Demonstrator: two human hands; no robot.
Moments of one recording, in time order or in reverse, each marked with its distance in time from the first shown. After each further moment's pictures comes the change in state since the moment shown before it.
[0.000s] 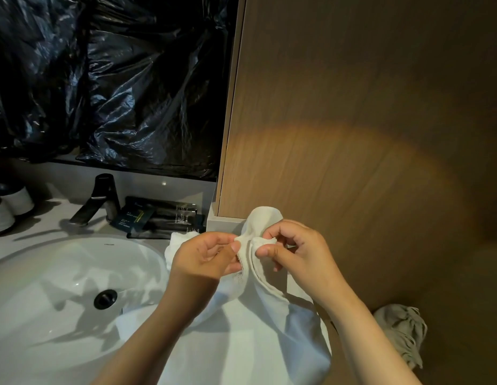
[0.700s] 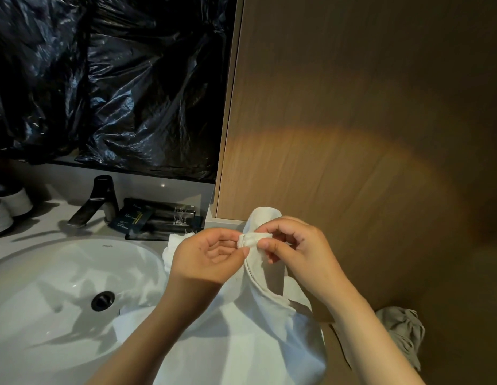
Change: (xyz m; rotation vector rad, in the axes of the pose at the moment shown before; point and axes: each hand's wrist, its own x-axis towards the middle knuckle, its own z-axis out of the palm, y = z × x) left_hand -0.006 0.011 0.008 0.099 0.001 0.181; right_hand 0.007 0.007 -0.009 0.004 -0.035 -0.102
